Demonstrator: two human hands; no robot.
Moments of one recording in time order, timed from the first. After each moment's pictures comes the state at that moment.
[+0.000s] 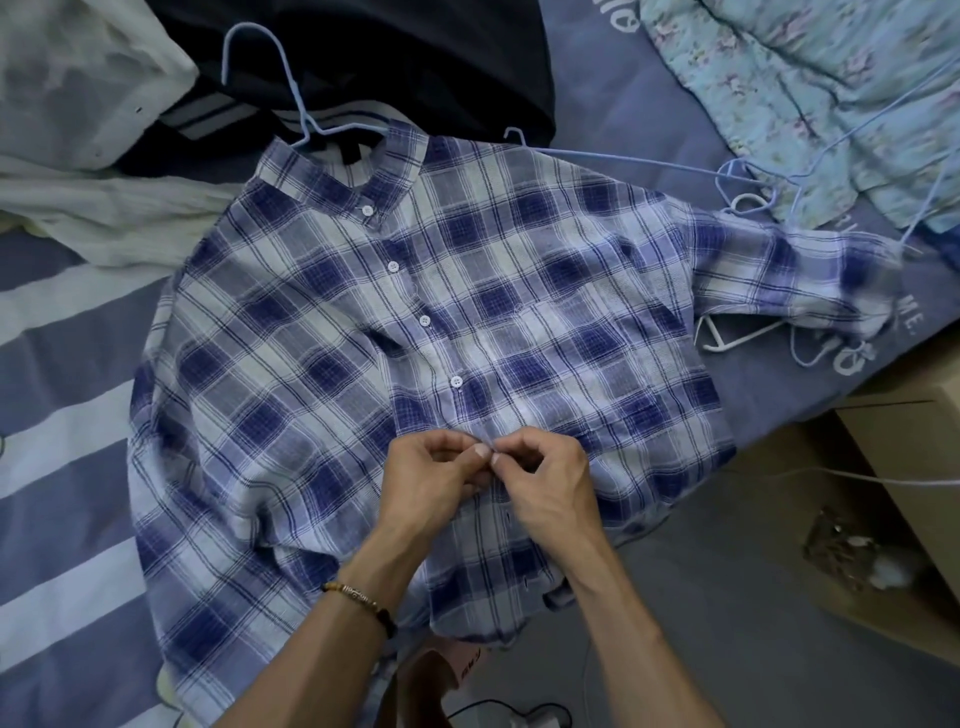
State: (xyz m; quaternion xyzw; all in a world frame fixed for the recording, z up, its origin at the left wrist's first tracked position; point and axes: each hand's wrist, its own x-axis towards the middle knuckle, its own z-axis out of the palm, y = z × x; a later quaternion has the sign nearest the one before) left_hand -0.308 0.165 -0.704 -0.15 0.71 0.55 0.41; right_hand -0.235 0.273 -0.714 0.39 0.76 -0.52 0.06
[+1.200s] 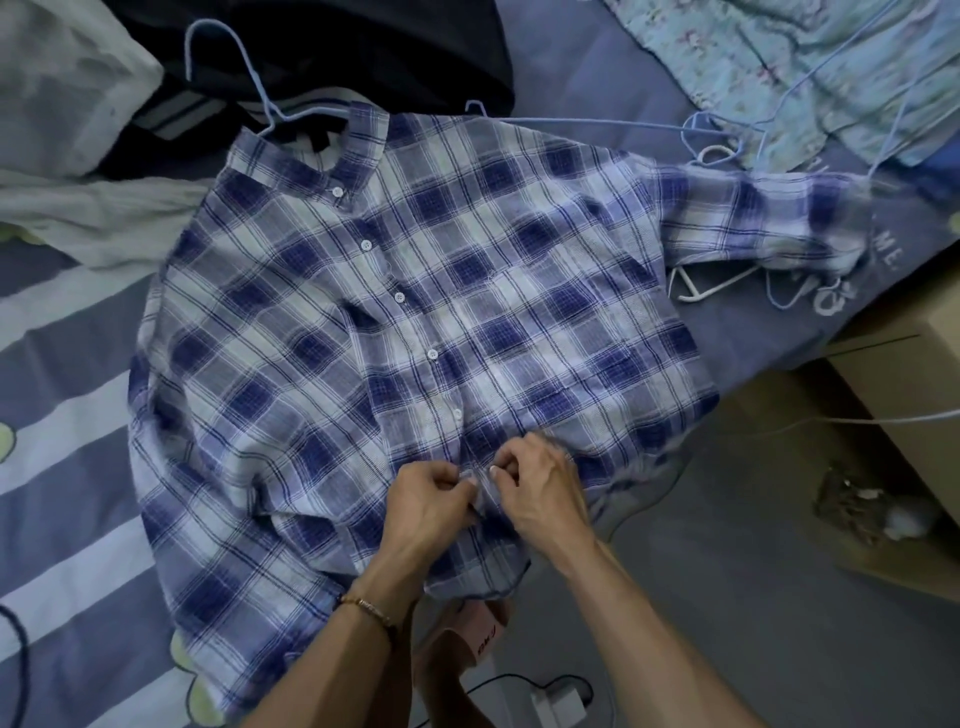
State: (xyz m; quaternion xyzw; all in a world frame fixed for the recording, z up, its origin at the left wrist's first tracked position) left_hand -0.251 0.147 -0.732 -0.08 0.81 0.40 0.44; right_hand -0.185 0.264 -0.738 0.31 0.88 -0.34 0.14
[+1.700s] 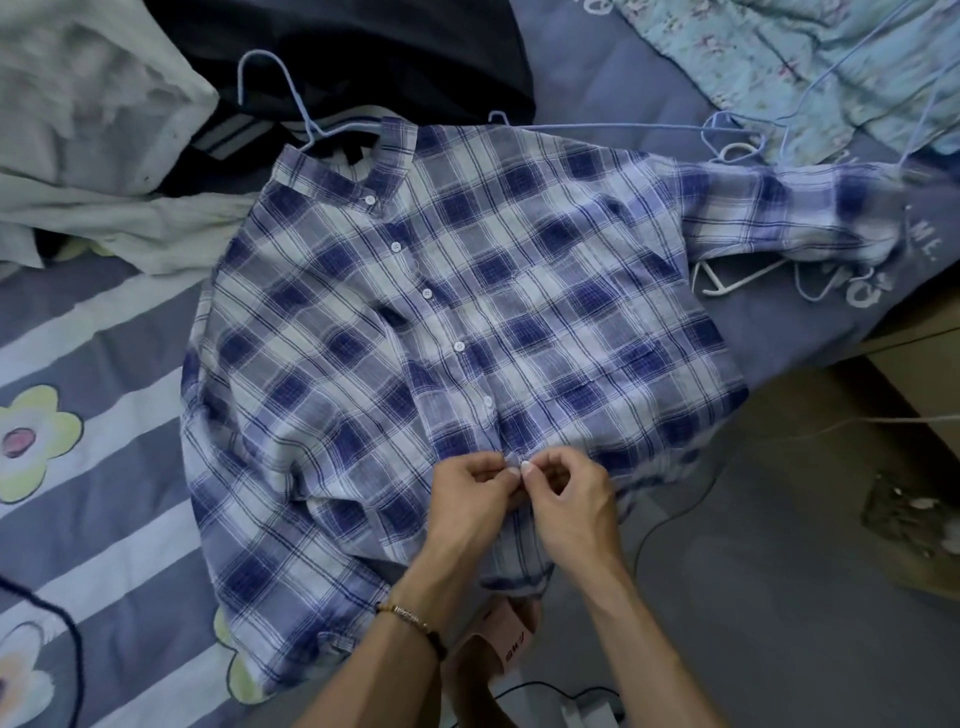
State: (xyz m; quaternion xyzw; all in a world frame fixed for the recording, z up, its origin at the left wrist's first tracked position) left_hand -0.233 0.157 -0.708 -0.16 0.70 0.54 0.43; right_hand -0.162 0.238 -0.722 0.45 0.73 -0.52 -0.03
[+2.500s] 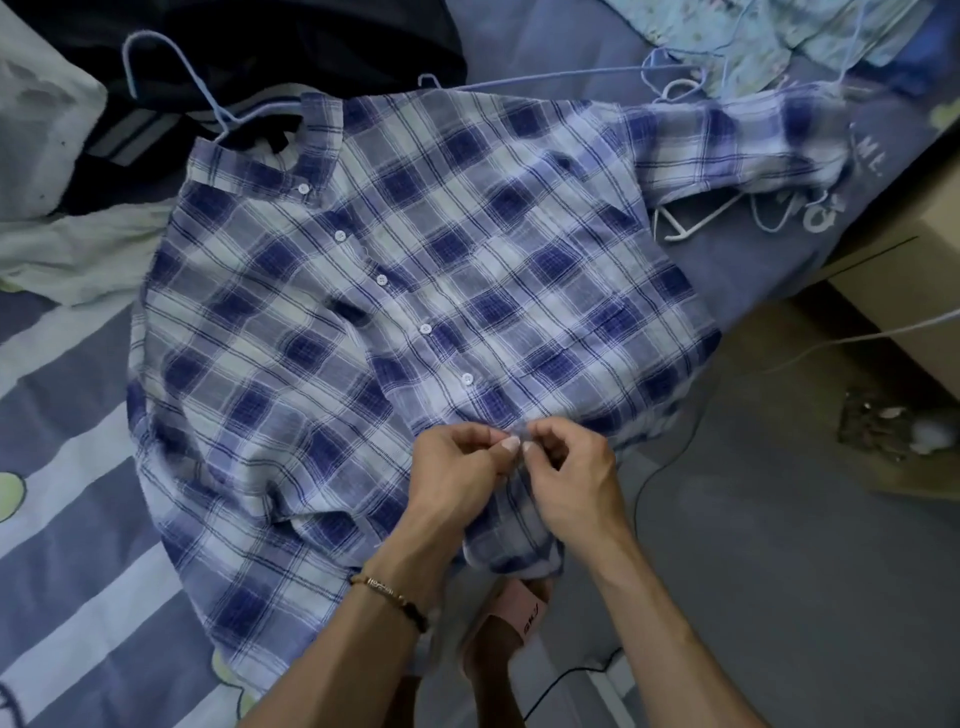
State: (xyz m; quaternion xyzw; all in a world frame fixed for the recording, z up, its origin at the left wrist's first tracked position) left_hand -0.251 0.158 -0.708 -0.09 0.74 0.48 0.47; right_hand -0.157 0.237 -0.725 0.46 0.73 -0.50 -0.06
